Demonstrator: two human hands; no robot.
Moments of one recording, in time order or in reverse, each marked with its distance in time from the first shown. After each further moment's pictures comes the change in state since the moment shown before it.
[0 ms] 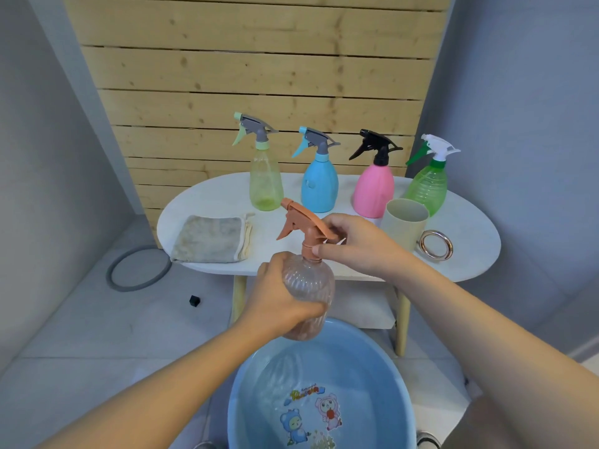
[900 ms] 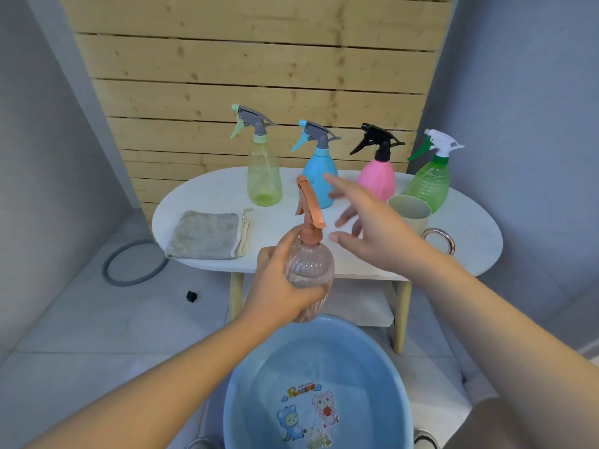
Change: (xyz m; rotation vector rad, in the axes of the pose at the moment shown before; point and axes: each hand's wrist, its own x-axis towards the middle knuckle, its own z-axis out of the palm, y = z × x) left_hand 0.008 0.010 0.001 -0.111 0.029 0.199; right_hand -0.002 0.005 -0.022 -0.287 0.115 -0.261
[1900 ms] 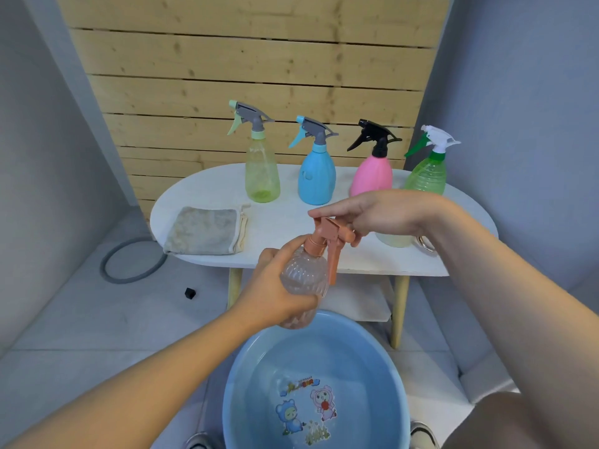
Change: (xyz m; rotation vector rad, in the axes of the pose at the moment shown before) left_hand -0.004 -0.014 -0.008 0.115 -0.162 -0.006; right_hand 0.020 -0.009 -0.033 0.173 -0.609 0.304
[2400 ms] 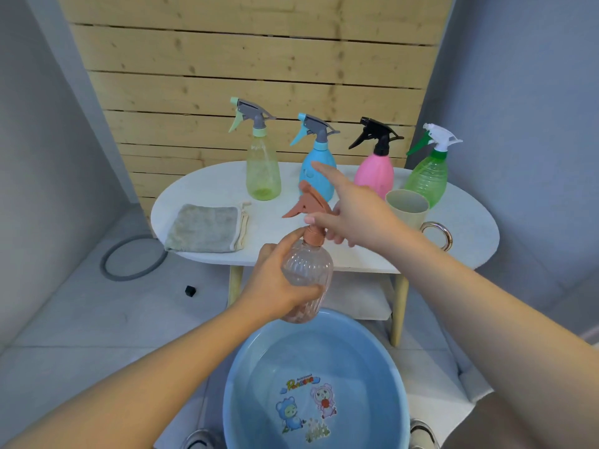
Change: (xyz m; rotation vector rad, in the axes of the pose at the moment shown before) left_hand 0.006 0.004 0.002 -0.044 0.064 -0.012; right_hand 0.029 0.000 0.036 -0.099 0.572 -0.088
